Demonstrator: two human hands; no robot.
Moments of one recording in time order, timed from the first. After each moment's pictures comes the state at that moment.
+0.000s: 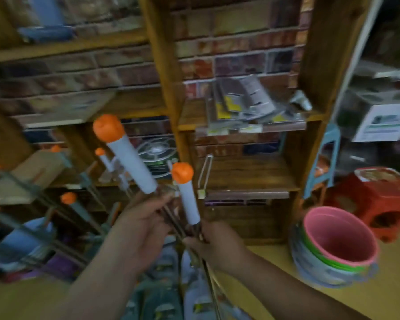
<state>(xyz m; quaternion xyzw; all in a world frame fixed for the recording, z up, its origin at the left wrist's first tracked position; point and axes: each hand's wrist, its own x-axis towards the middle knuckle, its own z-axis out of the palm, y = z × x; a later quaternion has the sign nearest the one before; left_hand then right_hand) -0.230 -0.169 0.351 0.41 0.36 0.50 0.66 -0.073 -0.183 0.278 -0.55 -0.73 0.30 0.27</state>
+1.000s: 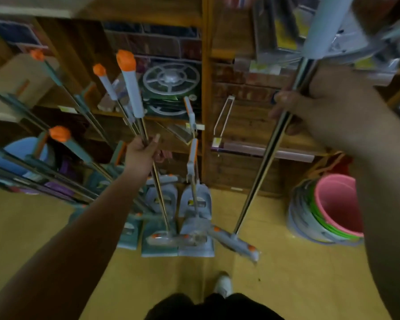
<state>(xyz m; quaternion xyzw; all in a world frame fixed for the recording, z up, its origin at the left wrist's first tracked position) -0.335 0.014 0.184 0.45 0.62 0.47 0.43 -0.027 -0.053 0.379 -0.63 -0.69 0.21 0.29</state>
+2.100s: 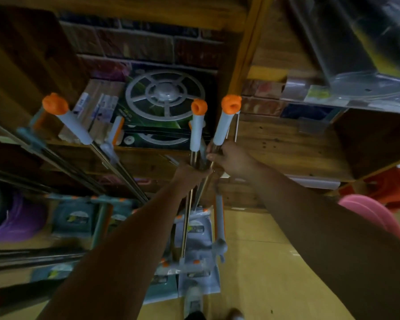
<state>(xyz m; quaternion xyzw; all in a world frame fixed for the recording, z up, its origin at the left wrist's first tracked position) -0.292 0.262 0.018 0.49 0.60 0.26 0.58 -0.149 0.250 0.114 -0.62 -0.67 0.36 0.19</state>
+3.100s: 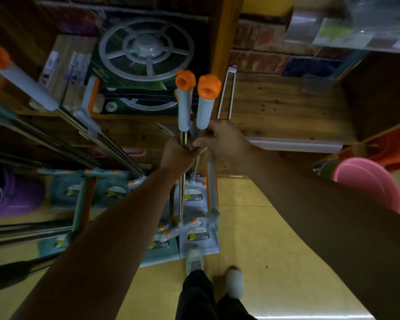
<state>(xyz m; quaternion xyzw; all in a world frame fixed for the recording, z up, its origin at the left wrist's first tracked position) -0.295 0.231 0.000 0.59 0.59 0.29 0.47 -0.140 0.233 0.061 -0.58 -0.68 0.37 0.24</state>
